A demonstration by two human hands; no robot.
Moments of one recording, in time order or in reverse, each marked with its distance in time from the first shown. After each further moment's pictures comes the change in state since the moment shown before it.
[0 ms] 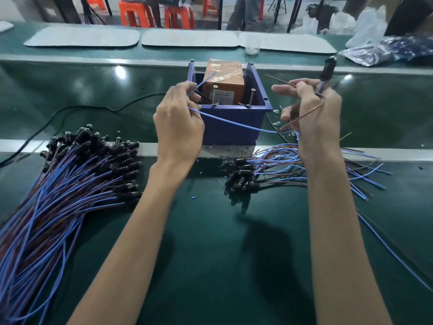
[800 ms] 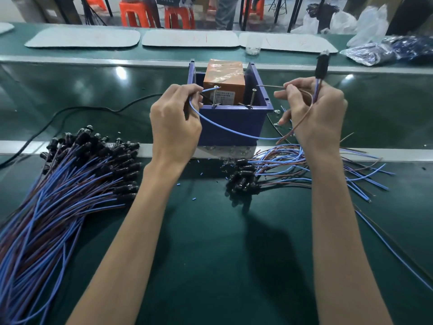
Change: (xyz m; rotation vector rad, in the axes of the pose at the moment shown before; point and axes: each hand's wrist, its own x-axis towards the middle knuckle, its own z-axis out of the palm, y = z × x) left_hand 0.002 -0.009 -0.005 -0.037 0.005 0.146; right_hand 0.004 0.016 -0.007 -0.428 0.007 -0.337
